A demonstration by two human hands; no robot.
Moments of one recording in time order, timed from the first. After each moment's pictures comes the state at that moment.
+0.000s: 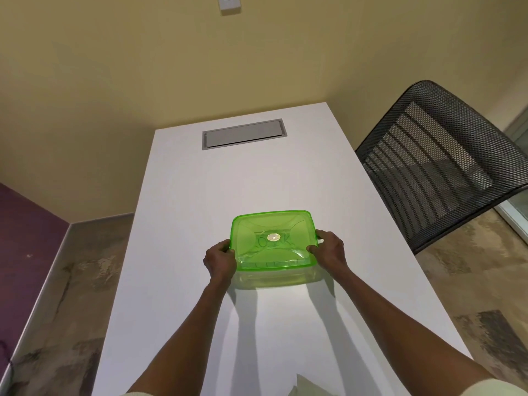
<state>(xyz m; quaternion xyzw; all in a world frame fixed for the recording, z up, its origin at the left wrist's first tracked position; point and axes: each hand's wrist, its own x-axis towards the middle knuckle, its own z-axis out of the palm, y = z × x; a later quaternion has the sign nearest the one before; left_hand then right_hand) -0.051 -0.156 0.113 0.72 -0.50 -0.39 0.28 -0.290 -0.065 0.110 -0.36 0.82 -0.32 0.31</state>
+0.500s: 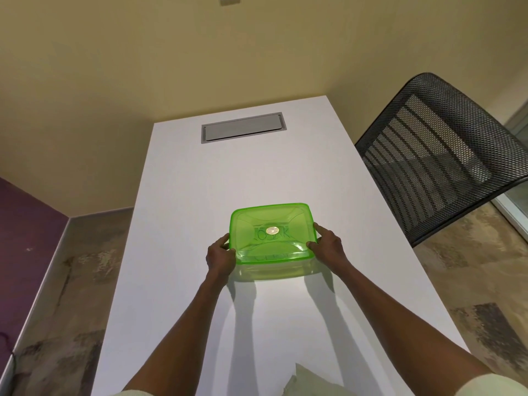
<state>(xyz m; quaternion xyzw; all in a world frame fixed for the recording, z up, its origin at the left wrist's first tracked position) -0.041 -0.150 0.107 0.69 -0.48 -0.48 0.25 -0.290 -0.059 0.108 -0.37 0.82 -0.28 0.35</state>
